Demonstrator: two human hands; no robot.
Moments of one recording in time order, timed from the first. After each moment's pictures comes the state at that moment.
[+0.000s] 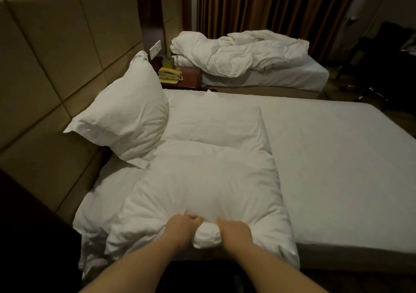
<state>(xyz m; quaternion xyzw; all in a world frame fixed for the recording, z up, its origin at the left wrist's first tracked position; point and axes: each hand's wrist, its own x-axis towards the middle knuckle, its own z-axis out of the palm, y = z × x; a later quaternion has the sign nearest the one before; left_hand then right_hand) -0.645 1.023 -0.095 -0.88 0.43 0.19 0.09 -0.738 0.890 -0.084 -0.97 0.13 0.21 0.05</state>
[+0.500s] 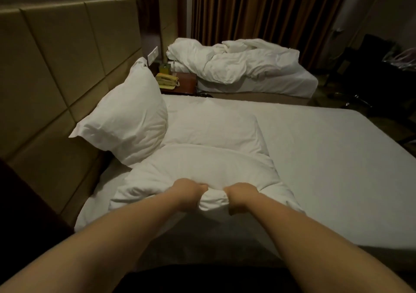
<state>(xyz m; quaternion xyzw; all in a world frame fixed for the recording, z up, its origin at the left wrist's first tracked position) -0.593 1.017 0.001 -0.85 0.51 0.12 0.10 -0.687 0.875 0.022 -0.96 0.10 0.27 -0.01</state>
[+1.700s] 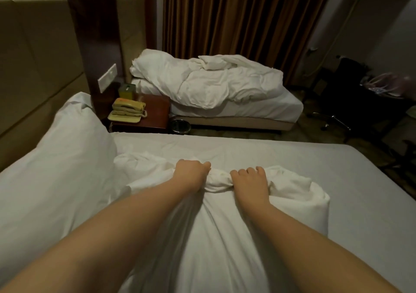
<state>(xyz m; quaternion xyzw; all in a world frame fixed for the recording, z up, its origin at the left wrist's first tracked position) -0.172 0.717 0.066 -0.88 0.48 0.00 0.05 -0.301 0.605 0.053 -0.96 0.24 -0.02 -0.15</state>
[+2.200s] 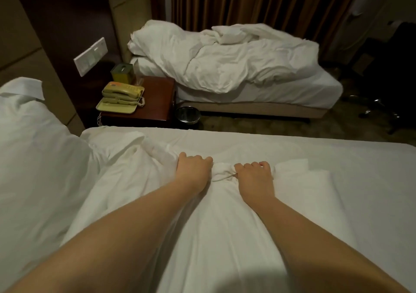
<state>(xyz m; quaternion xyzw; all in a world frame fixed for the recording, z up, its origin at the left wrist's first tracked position) -0.017 0.554 -0.041 -0.90 0.43 0.03 0.03 -0.125 0.432 -0.053 -0.97 0.23 -0.01 -0.10</state>
